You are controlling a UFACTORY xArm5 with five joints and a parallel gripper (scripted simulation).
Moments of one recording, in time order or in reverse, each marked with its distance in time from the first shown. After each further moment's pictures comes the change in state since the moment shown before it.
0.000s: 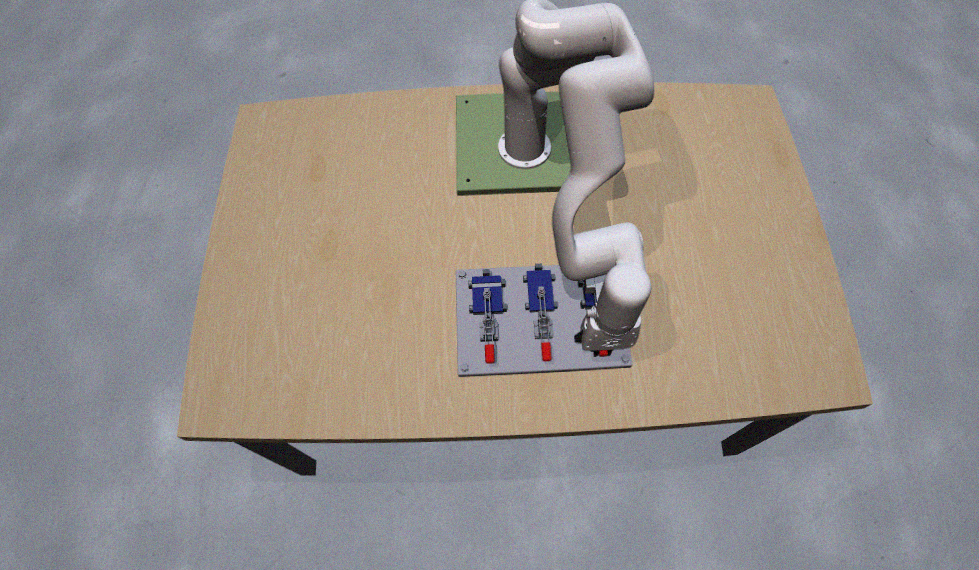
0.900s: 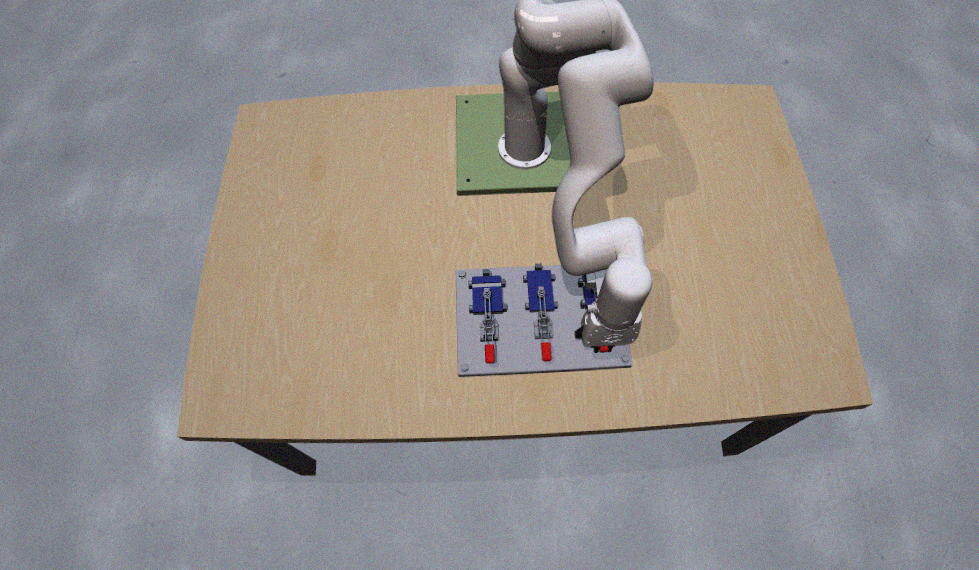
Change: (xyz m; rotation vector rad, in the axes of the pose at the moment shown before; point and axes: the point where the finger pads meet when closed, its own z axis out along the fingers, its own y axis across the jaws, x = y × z) arm 0.004 0.000 -0.010 0.000 0.000 0.000
